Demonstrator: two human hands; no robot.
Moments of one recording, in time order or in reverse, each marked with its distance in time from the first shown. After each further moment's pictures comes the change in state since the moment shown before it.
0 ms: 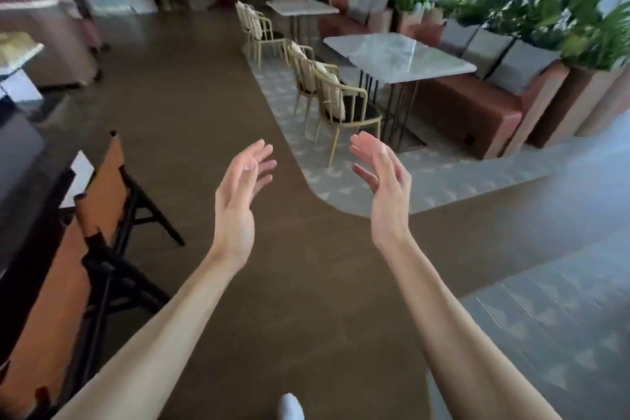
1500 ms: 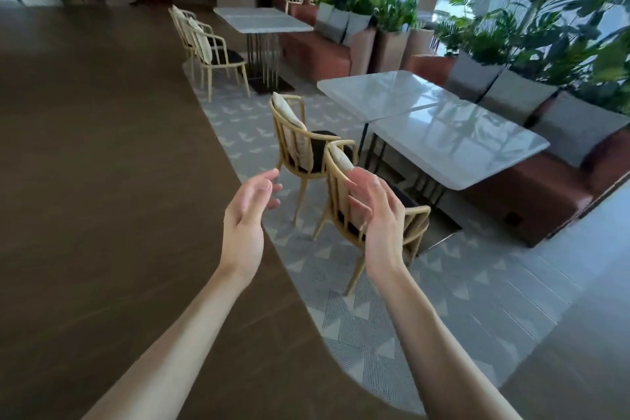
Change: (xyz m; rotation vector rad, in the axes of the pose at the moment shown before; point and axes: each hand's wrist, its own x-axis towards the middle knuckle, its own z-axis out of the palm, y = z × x) left_hand 1.066 -0.547 -0.043 -0.063 -0.175 -0.132; right_hand 0.961 0.501 0.375 -0.174 0.222 0.113
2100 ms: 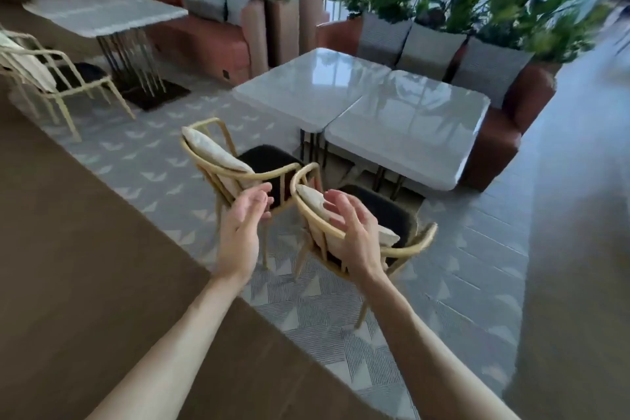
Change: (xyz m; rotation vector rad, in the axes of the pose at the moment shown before) left_hand 0.420 -0.191 0.022 0.042 -0.435 -0.197; right_hand 0.324 0.133 0.143 -0.139 0.346 0.173
